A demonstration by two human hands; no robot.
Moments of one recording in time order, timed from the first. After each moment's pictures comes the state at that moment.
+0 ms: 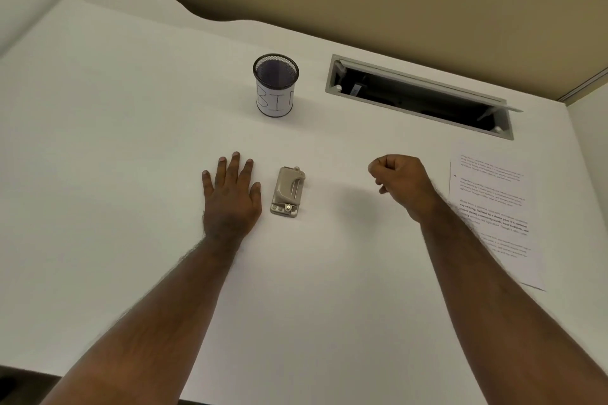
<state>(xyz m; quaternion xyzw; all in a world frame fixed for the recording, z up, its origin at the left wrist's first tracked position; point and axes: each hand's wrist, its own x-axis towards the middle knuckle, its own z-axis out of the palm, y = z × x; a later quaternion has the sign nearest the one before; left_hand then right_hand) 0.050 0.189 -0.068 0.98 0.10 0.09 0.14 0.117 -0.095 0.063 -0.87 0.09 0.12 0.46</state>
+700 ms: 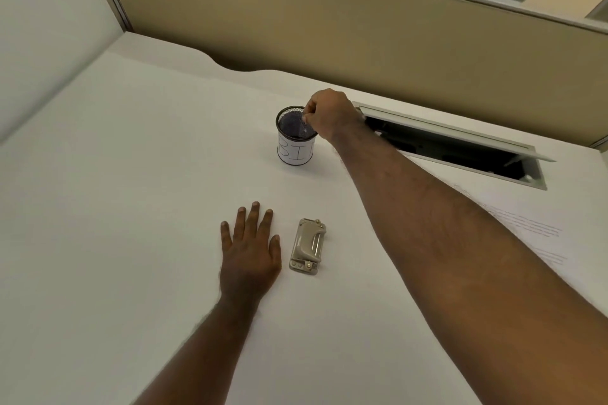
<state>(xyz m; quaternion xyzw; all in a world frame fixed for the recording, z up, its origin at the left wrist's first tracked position) 0.049 0.188 -0.064 0.98 0.11 0.08 0.14 0.286 0.086 0.105 -0.97 -0.09 0.05 0.21</state>
